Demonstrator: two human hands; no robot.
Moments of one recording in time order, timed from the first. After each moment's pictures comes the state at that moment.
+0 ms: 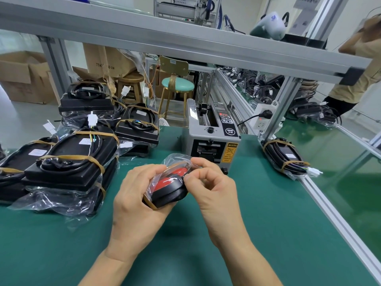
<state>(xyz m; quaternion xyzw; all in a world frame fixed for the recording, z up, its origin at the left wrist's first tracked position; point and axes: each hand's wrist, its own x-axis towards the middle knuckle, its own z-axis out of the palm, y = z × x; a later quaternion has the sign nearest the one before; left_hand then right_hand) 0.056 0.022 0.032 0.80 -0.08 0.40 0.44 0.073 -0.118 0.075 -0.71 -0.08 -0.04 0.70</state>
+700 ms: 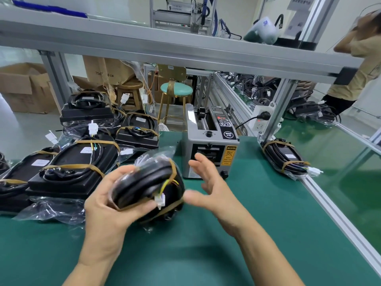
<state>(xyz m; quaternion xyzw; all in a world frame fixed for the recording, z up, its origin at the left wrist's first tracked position) 0.053 0.054 0.029 0.63 -0.06 0.31 0.71 0.104 -0.141 0.057 -0.74 -0.19 0.13 0.64</state>
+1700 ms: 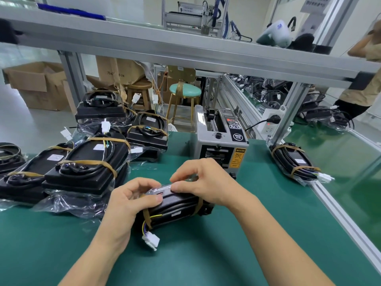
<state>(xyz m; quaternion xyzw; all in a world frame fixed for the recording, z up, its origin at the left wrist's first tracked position) 0.056 0.066 0.026 0.63 0.02 0.11 0.77 0.132 -0.112 0.096 -0.87 -0.34 0.06 0.36</state>
